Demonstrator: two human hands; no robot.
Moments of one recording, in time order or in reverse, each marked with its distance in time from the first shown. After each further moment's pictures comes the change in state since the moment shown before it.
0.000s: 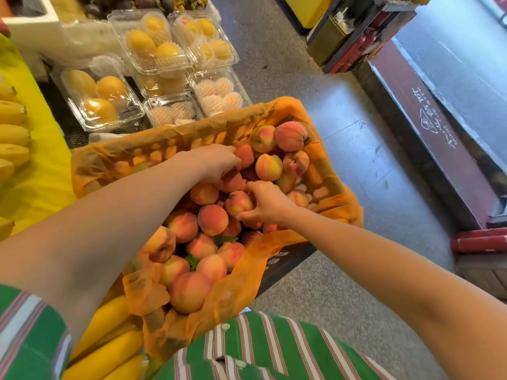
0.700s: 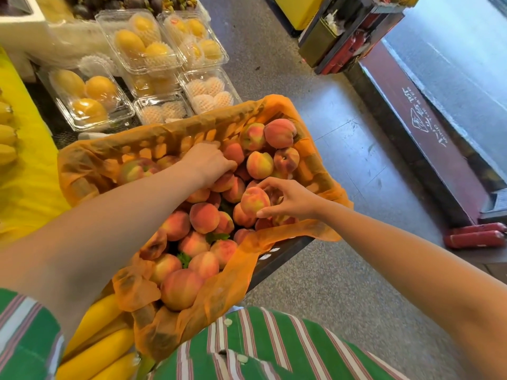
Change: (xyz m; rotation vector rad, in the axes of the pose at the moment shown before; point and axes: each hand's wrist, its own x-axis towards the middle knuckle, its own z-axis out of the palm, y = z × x) left_hand -0.001 0.018 0.011 0.291 0.107 -0.092; right_hand -0.045 0.036 -0.041 0.386 -0.090 0.022
